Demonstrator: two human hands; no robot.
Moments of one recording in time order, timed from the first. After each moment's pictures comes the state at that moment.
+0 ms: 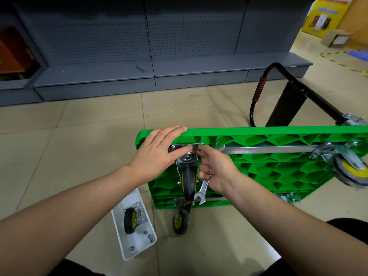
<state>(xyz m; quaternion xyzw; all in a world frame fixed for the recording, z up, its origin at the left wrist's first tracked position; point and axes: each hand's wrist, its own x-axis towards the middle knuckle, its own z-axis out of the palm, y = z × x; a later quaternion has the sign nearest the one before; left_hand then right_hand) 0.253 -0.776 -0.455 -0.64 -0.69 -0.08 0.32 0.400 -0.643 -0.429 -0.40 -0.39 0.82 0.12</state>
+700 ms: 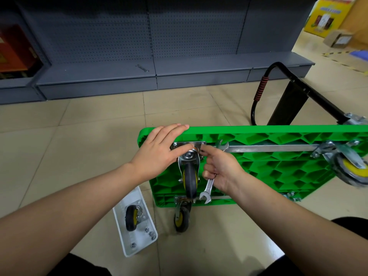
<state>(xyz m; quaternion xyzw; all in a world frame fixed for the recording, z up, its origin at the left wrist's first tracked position) 0.255 -0.777 -0.454 -0.64 -0.69 -0.07 0.32 0.407 -0.639 -0.434 -0.40 -0.42 0.81 0.13</state>
